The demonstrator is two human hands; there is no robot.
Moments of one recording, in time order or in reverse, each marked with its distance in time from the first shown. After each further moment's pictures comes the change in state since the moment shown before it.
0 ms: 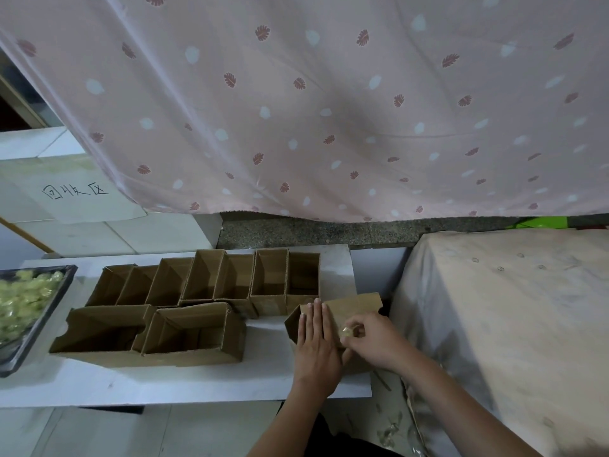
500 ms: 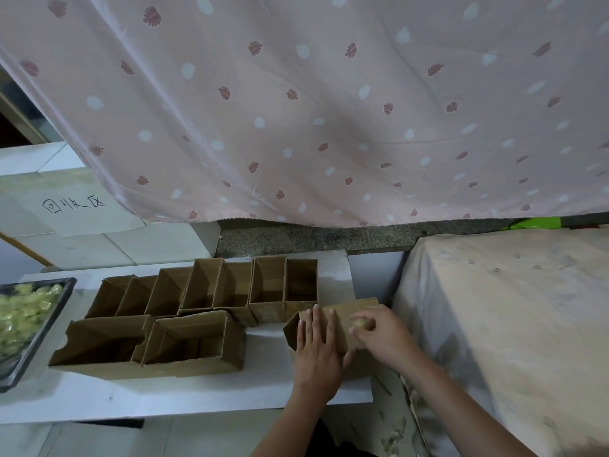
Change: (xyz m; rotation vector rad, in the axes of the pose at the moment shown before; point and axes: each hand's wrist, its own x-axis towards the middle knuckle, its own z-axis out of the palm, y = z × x) left_hand 0.000 0.003 -0.006 -0.004 0.016 -0.011; right_hand -0.008 0.005 -0.013 0.125 0.171 0.013
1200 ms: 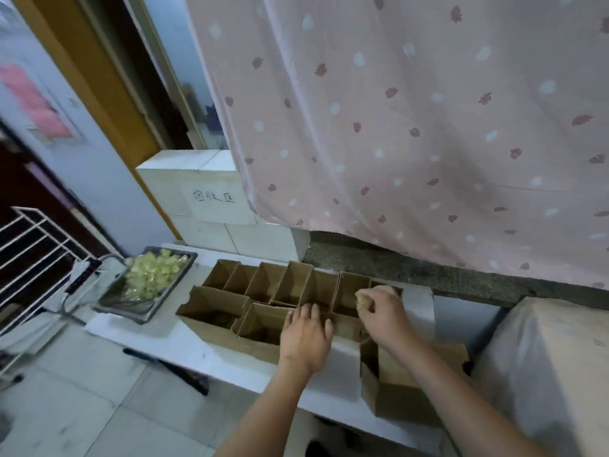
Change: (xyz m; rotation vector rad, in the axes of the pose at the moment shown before) left_hand -0.042 -0.122 -0.119 -0.003 0.089 -0.425; right_hand 0.030 -0.136 0.062 -0.049 0.008 -0.358
